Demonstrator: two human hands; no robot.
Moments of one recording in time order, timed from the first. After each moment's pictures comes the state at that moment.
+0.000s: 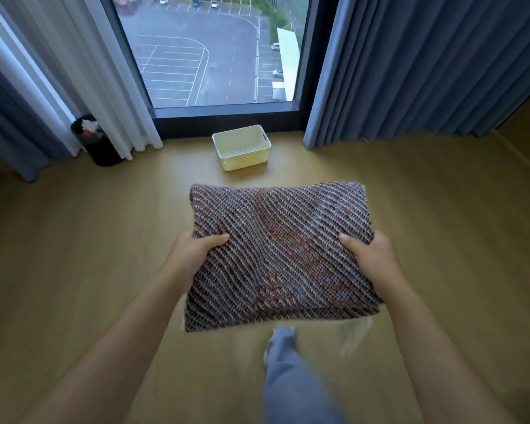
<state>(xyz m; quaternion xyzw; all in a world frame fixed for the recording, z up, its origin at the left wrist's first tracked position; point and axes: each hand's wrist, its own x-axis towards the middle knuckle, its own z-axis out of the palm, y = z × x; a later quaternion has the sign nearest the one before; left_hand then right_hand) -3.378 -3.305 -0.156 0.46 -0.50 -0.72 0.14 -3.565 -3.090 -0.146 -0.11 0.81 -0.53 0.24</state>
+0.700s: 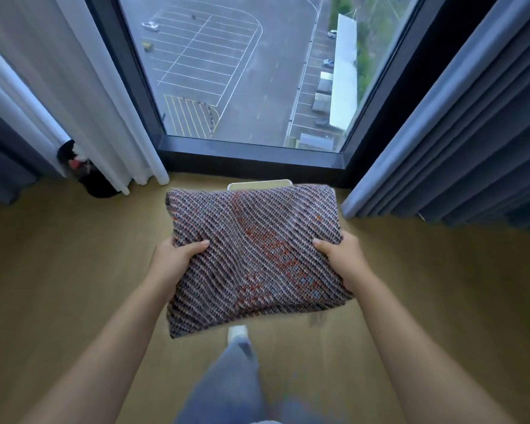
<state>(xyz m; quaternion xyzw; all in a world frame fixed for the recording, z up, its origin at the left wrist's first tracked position) -3.735 -3.738 -0.203 0.57 -0.42 -0.67 0.23 -3.975 -3.592 -0.198 -0.17 0.80 -0.45 0.36</state>
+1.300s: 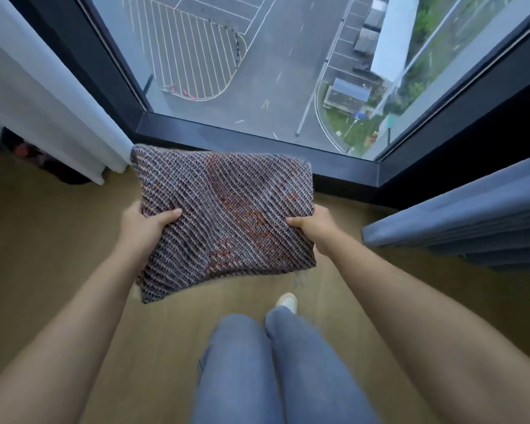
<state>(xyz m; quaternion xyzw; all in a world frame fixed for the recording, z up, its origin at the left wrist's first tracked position) -3.948 -4.021 -0.294 0.67 -0.43 -0.55 0.25 -4.208 -3.928 -0.340 -0.14 0.78 -0.33 0.51</state>
